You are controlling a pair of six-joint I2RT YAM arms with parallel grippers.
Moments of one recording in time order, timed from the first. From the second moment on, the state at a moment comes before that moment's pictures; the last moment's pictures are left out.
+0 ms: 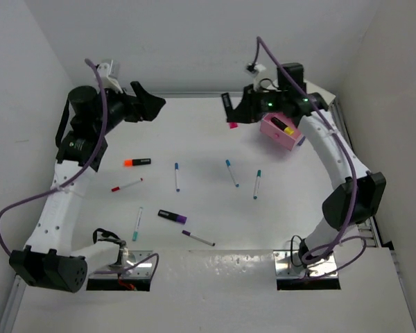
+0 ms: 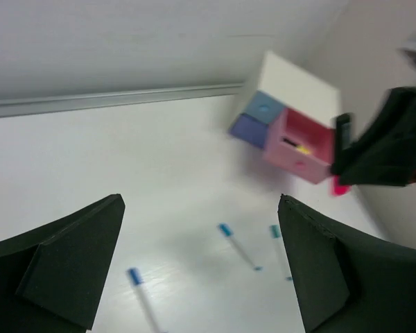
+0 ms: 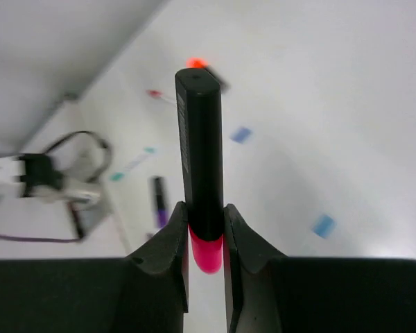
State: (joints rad) left arm -0.12 1.10 1.26 -0.21 0.42 -0.44; right arm 0.32 1.67 1.66 -0.54 -0.85 0.11
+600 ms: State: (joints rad) left arm -0.07 1.25 1.24 -0.67 0.14 0.03; right arm -0.10 1.87 1.80 -0.91 -0.39 -0.75
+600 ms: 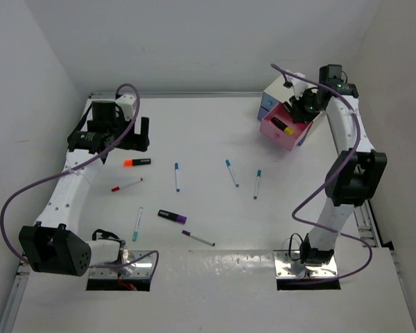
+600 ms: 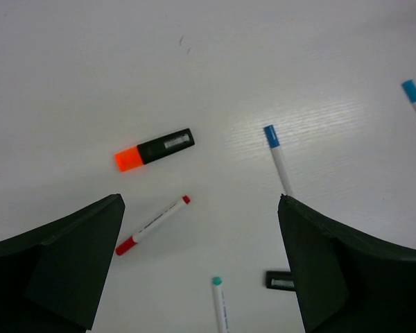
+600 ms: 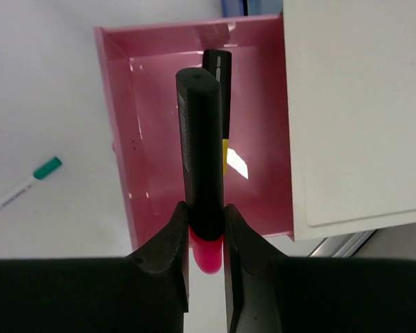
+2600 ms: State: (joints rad) left arm 0.11 1.87 1.33 -0.68 0.31 1.10; right arm -0.01 1.73 1.81 -0.86 -0.73 -0.23
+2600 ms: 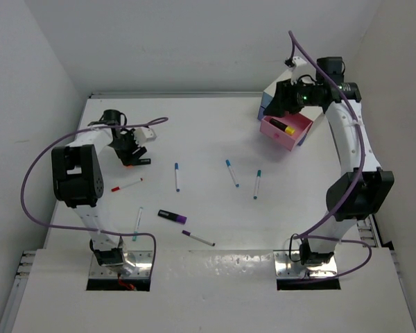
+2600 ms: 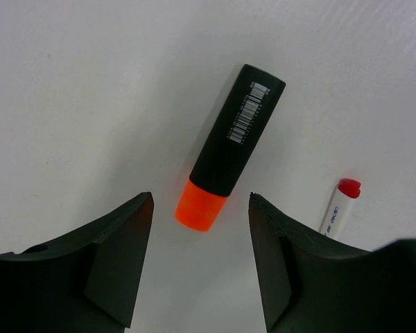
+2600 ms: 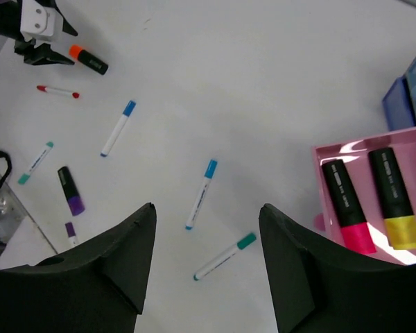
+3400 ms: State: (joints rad) left arm 0.11 1.92 1.27 -0.61 0.34 1.11; right arm 0.00 1.65 1.59 -0.75 -0.80 -0.05
